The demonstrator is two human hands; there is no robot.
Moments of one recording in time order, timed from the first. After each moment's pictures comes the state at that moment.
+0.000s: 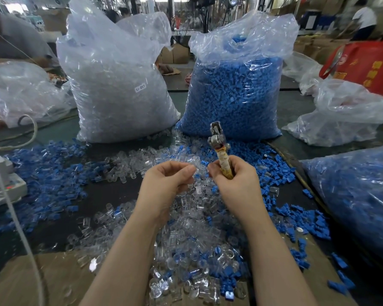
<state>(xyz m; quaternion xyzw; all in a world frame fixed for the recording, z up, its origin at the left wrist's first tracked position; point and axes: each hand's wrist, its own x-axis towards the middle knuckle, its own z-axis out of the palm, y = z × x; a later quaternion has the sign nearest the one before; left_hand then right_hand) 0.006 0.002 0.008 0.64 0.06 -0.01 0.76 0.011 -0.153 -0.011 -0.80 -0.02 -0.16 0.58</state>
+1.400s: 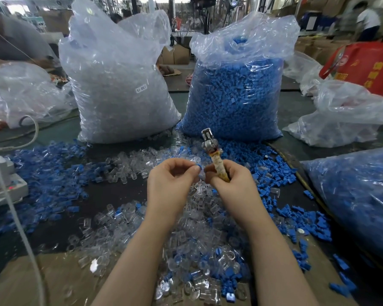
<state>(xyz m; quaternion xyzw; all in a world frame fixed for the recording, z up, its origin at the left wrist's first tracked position) 0.005 -0.014 0.006 0.74 0.04 0.14 0.66 0.008 -0.152 -0.009 -0.79 -0.05 -0.08 0.60</state>
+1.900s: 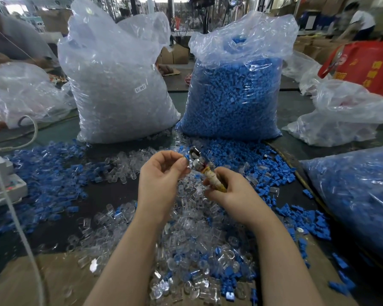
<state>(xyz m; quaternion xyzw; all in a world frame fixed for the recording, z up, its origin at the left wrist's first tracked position) 0.006 -0.005 0.011 0.65 0.00 0.14 0.75 0.008 -0.166 -0.010 -0.85 -0.11 0.03 0.52</state>
